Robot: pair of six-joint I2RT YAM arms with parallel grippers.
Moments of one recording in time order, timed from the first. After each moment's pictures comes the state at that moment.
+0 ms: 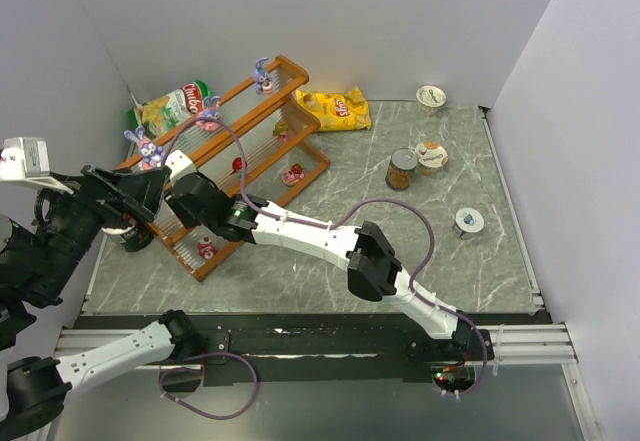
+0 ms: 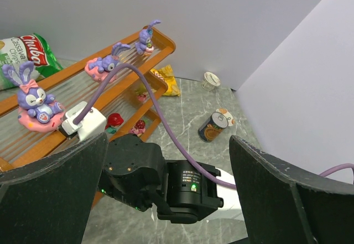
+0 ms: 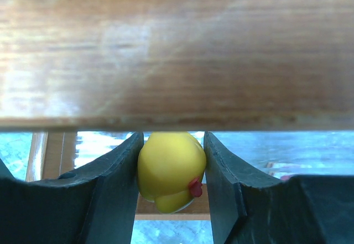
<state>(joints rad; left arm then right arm) -0.87 0.71 1.69 -0.93 -0.57 -0.45 1.21 2.42 2.38 -0.43 0.36 0.18</state>
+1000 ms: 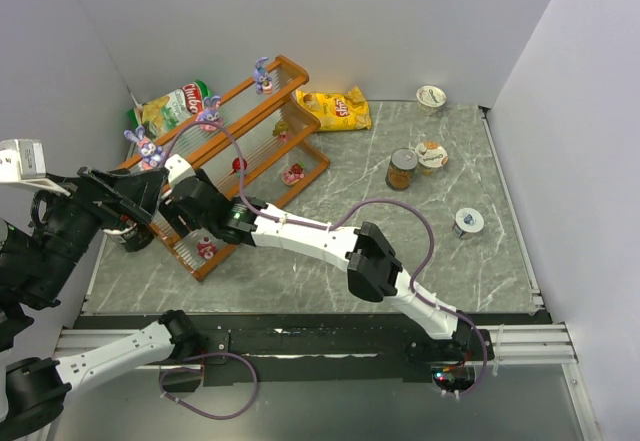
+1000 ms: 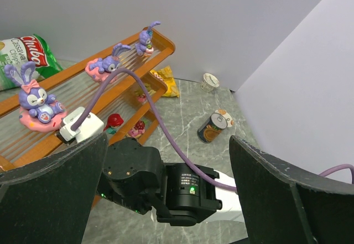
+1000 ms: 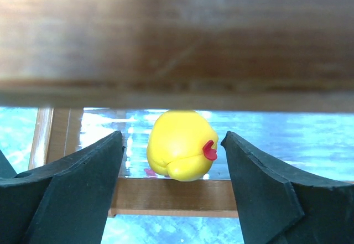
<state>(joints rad) -0.87 0.70 1.69 -0.93 -0.57 -0.45 1.21 2.42 2.36 -0.42 0.34 0.17</state>
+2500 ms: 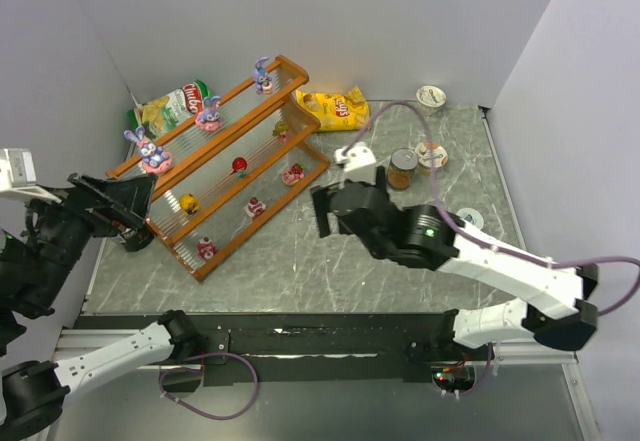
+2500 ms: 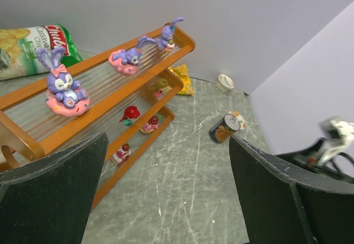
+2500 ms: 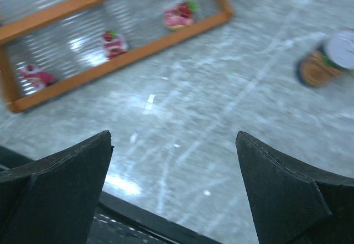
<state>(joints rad) -0.87 0.67 1.69 -1.00 -0.64 -0.49 1.19 1.26 1.42 -0.79 0.71 0.47</state>
